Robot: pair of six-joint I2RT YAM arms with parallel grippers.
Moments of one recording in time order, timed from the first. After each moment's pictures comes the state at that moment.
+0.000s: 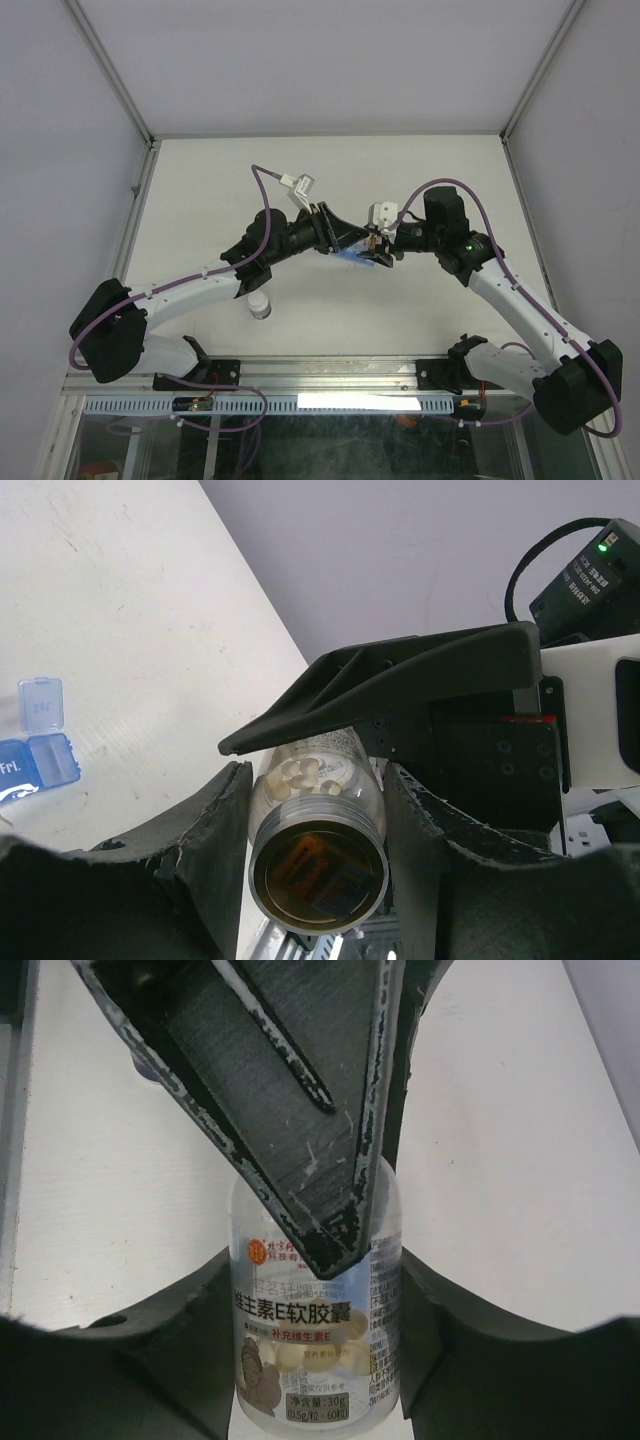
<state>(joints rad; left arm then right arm) -0.84 1.34 0.79 0.54 0.22 -0.92 0.48 1.05 0.87 -0.34 -0.80 -0.69</state>
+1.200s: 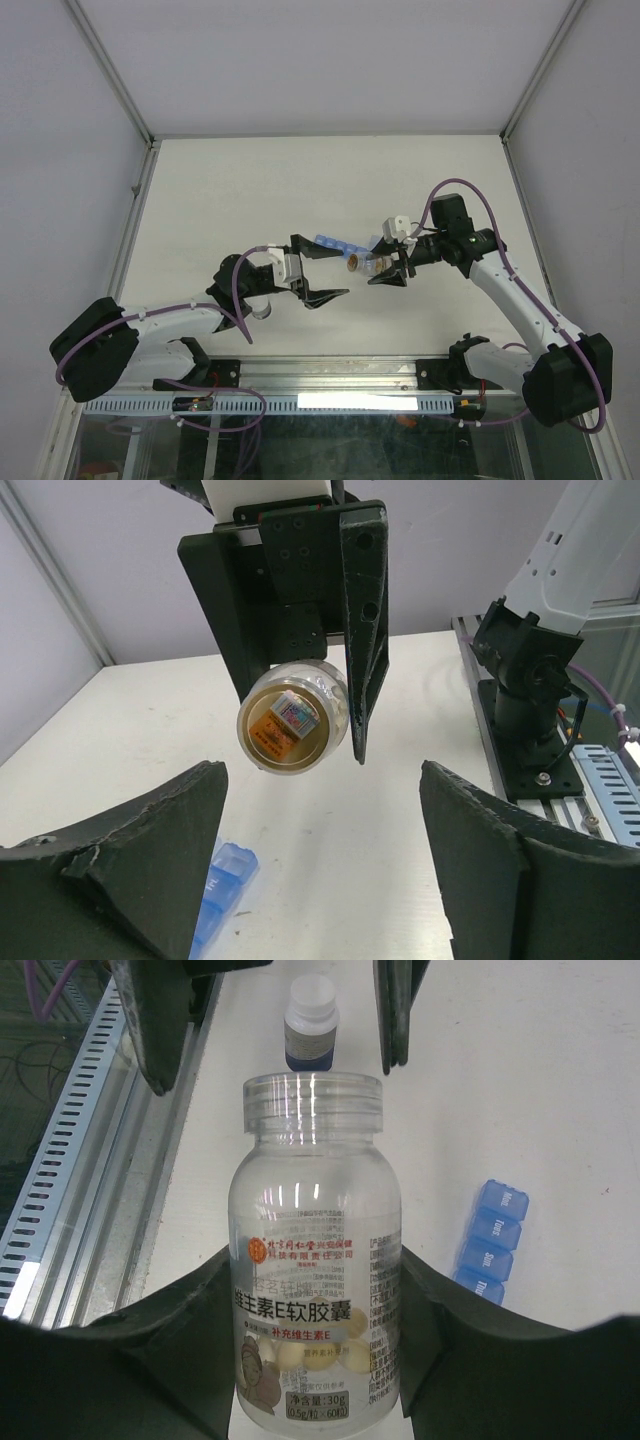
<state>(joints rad) -0.87 1.17 0.38 1.07 0.58 0.05 0.35 1.10 0.86 -0.66 -1.17 -0.95</state>
